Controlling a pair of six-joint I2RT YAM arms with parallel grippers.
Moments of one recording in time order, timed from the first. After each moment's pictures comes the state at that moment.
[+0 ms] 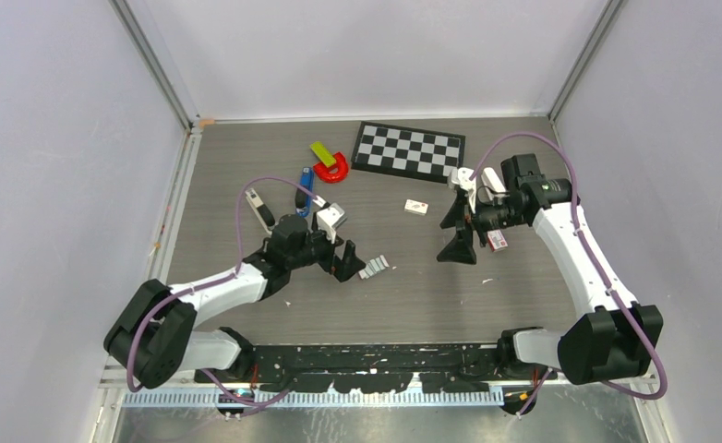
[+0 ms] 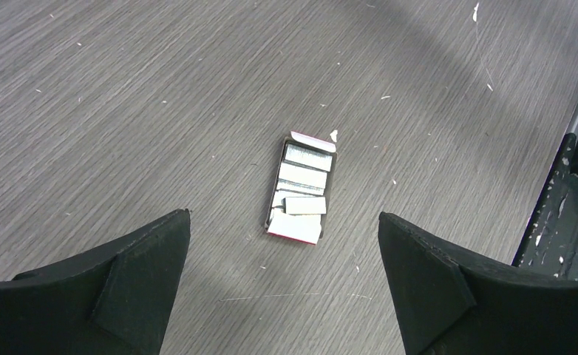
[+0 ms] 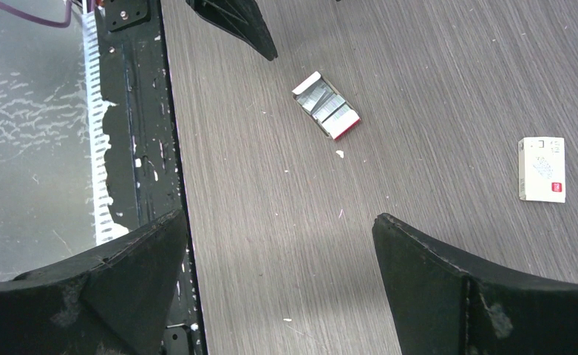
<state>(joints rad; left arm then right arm) -0.61 1.26 0.49 0.33 0.39 -0.10 0.11 1.26 1.15 -1.10 -1.05 -0.93</state>
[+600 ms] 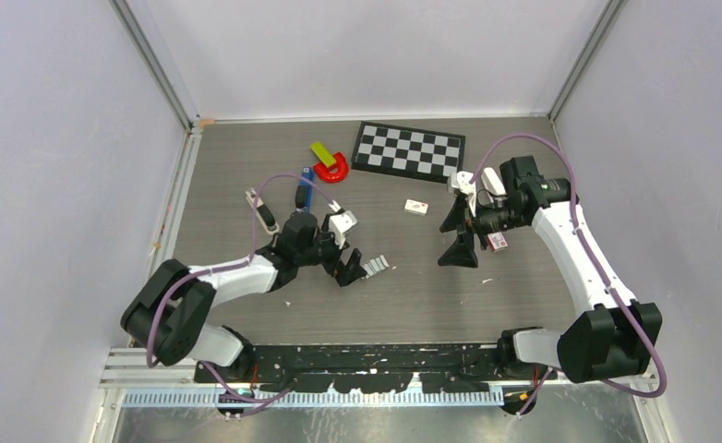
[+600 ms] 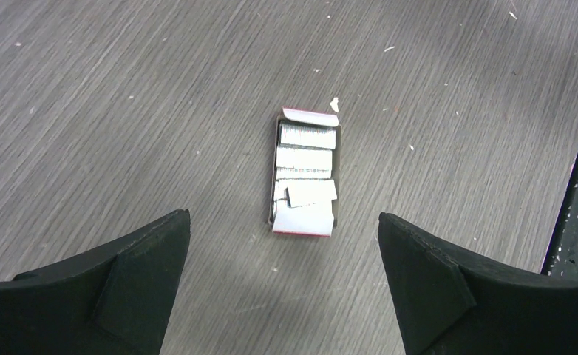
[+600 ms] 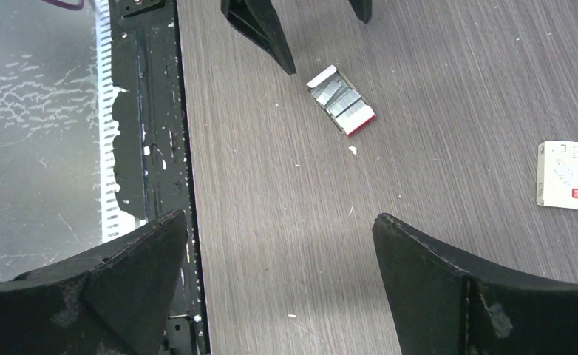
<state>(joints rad) -0.61 1.37 0.51 0.33 0.47 0.08 0.11 1.26 1.15 -1.16 -1.06 -1.00</state>
